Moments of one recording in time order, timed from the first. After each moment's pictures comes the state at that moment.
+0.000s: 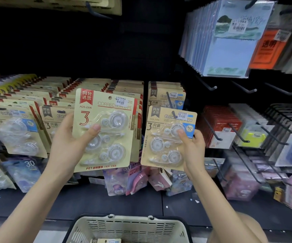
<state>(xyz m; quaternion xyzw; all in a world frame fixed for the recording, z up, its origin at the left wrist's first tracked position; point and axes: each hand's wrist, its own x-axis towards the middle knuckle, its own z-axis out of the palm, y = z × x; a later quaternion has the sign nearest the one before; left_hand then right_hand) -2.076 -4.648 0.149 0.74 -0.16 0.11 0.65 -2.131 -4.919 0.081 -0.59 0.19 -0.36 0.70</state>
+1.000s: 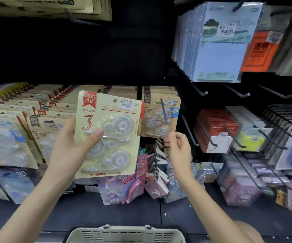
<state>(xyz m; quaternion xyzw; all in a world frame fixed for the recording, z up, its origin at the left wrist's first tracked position) -2.078 -4.676 0.157 0.72 -0.19 0.08 0.66 -2.117 -4.913 0.078 -0.69 0.19 -0.33 0.61</state>
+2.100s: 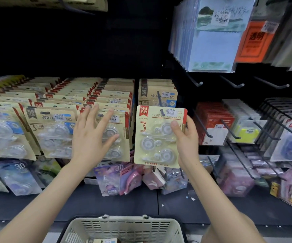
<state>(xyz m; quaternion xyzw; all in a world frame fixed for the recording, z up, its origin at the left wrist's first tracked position) -2.027 -4.701 0.099 0.89 -0.29 0.32 0.16 -2.130 -4.932 0.094 -0.62 0.12 -0.36 0.69</state>
